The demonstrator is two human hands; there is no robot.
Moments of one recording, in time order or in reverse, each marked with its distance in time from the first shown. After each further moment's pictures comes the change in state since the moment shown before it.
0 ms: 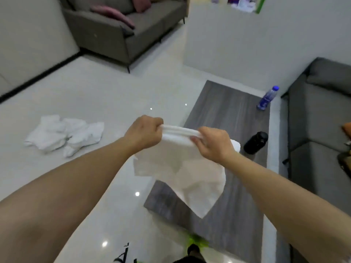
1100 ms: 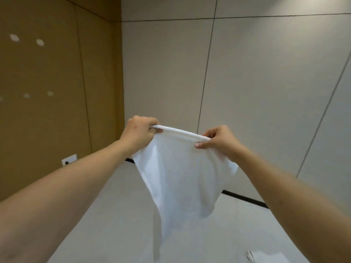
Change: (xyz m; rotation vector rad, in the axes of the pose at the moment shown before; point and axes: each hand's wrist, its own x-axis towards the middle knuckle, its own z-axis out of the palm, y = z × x) left_hand -0.622 -0.396 -0.554 0.579 1.163 -1.125; right_hand 0.244 -0.996 0.066 0.957 -0.880 -0.969
